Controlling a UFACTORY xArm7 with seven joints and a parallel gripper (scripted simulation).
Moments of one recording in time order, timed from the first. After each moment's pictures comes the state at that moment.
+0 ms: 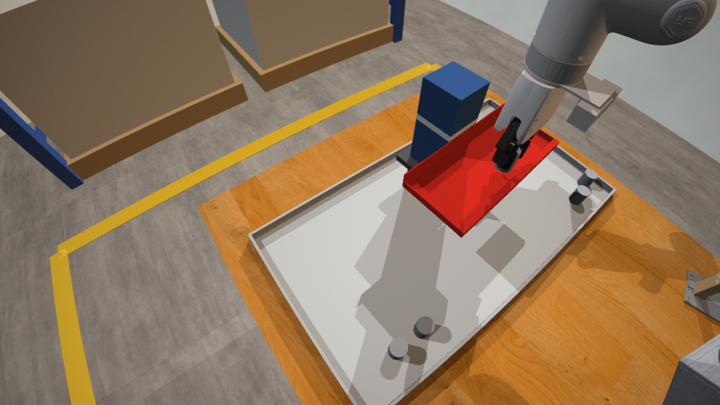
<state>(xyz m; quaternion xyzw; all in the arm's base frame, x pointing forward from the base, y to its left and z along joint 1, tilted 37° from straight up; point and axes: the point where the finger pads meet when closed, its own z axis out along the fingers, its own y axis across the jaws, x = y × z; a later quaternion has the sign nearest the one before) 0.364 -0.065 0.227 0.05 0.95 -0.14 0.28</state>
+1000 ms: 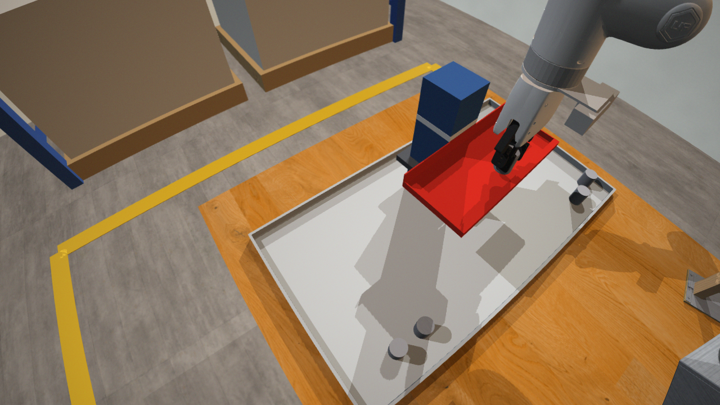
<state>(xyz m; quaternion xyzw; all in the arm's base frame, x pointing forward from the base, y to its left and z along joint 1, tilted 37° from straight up) 0.367 -0.066 0.223 0.05 0.95 -0.14 0.28</state>
